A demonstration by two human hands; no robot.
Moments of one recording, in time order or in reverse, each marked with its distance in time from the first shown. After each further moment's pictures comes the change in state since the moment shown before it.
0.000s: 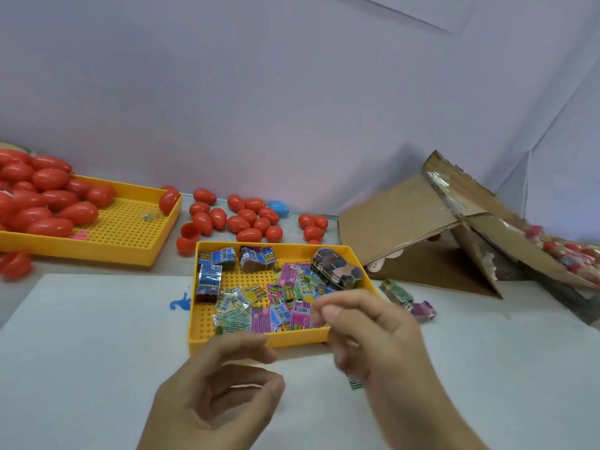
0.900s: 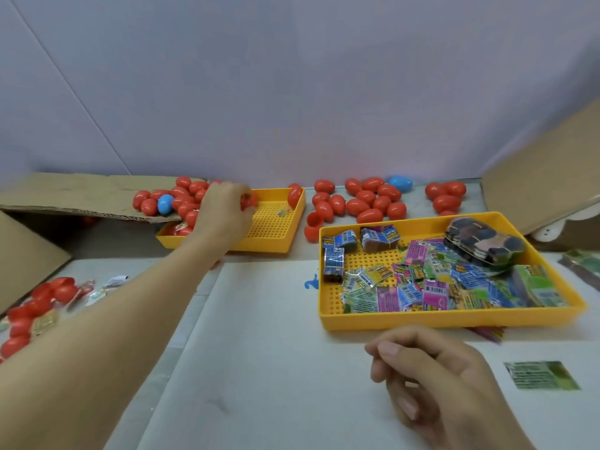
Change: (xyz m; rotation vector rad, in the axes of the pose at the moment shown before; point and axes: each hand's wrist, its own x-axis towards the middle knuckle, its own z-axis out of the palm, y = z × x) left_hand 0.215 0.039 -0.134 1.549 0.163 0.172; right_hand -0.009 0.043 0.044 0.403 -0.232 0.271
